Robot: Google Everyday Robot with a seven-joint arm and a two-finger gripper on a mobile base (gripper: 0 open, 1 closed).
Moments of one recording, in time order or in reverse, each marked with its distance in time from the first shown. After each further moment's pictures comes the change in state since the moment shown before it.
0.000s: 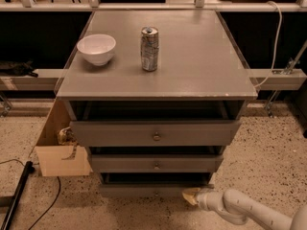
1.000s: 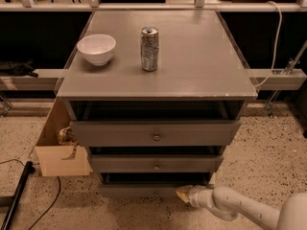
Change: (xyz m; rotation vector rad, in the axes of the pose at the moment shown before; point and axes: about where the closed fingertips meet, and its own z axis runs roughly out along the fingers) arm -0.011 0.010 0.031 0.024 0.029 -0.062
